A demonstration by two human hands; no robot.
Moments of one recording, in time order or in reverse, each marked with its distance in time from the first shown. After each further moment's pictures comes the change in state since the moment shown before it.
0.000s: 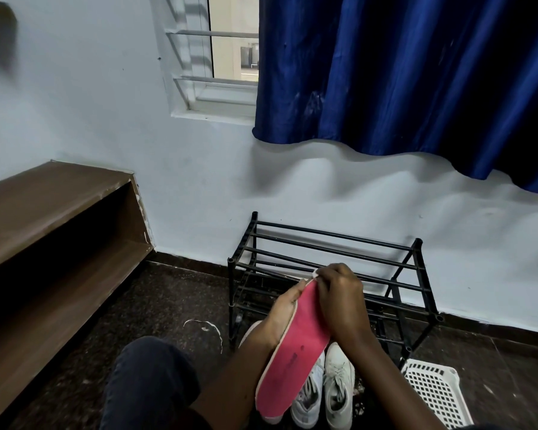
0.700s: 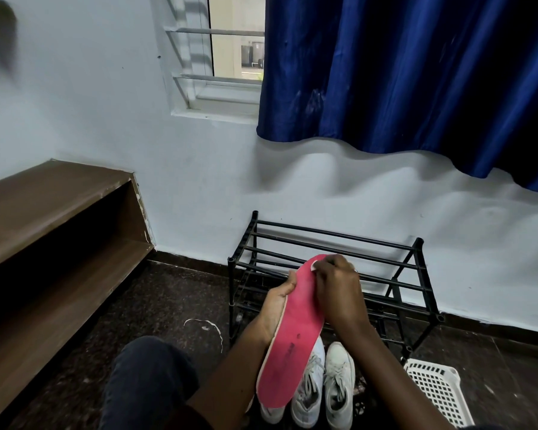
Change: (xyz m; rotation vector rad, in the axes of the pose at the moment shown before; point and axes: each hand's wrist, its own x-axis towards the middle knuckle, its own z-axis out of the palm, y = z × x) left_hand -0.013 0.013 0.003 -0.019 0.079 -0.016; right_hand 0.010 0.000 0.006 -0.061 0.020 -0.074
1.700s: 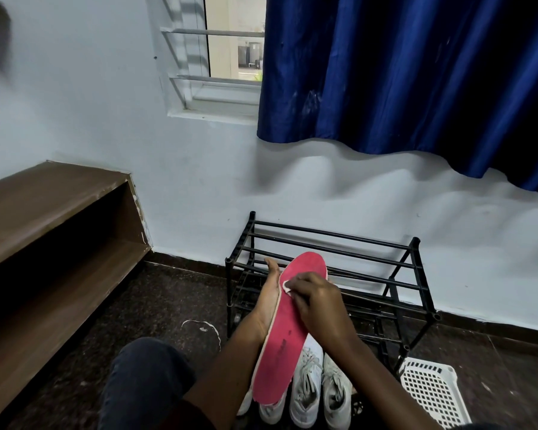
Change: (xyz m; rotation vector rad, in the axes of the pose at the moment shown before) left_hand -0.005 0.014 0.019 0.010 -0.011 0.082; right_hand -0.023 -0.013 0.002 0.175 -0.148 -0.165
